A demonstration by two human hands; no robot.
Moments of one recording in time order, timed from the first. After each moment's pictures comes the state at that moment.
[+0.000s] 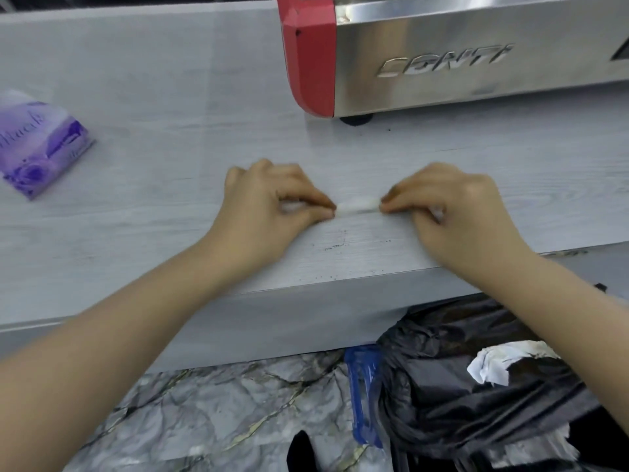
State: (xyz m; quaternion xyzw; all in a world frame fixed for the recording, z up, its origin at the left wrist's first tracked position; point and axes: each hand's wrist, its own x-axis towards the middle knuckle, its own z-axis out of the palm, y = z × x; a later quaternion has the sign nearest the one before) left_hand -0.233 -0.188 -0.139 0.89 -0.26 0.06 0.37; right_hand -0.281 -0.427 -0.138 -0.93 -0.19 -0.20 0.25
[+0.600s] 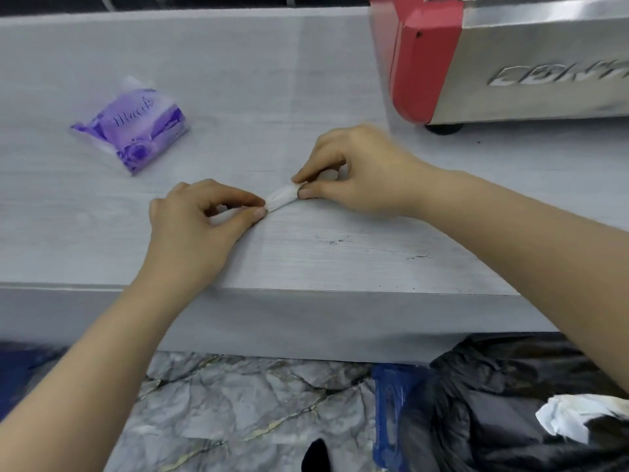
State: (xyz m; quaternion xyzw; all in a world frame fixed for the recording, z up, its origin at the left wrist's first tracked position) left_hand -0.263 -0.065 -0.136 0.92 -0.02 0.15 0.36; right_hand -0.180 -0.286 -0.120 -0.88 -0.36 0.01 0.30
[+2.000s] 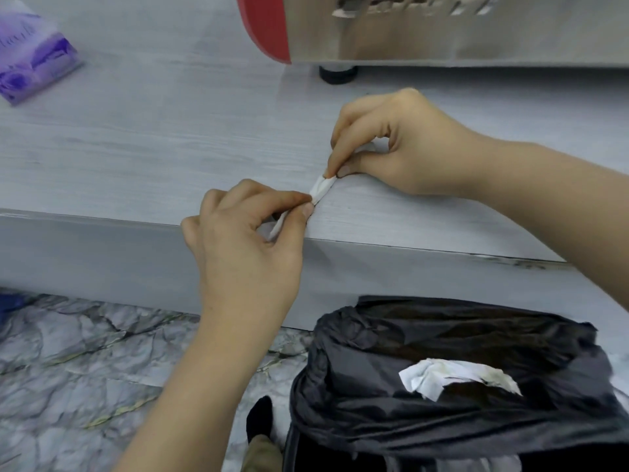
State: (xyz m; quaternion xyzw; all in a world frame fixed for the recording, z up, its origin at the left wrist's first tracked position) left_hand -0.349 -0.305 -0.154 0.89 0.07 0.22 0.40; right_hand -0.215 -0.473 -0.124 -0.83 -0.45 0.03 0.32
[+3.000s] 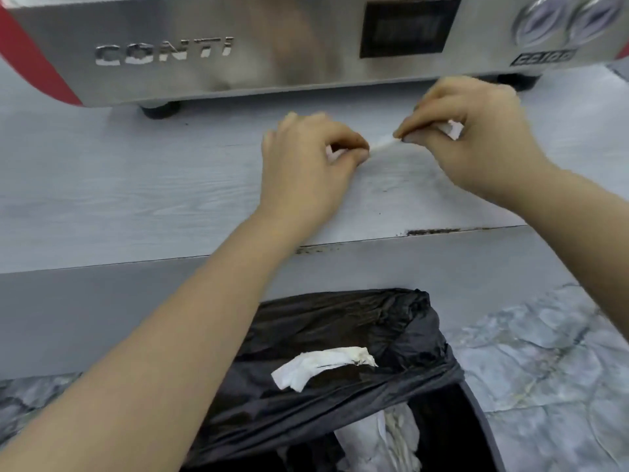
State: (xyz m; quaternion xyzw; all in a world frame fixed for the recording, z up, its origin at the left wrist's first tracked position) left_hand -0.261 -0.521 -0.134 0.90 -0.17 0.17 0.37; right_hand -0.269 -0.724 -0.105 -0.93 -0.20 -0.20 0.22
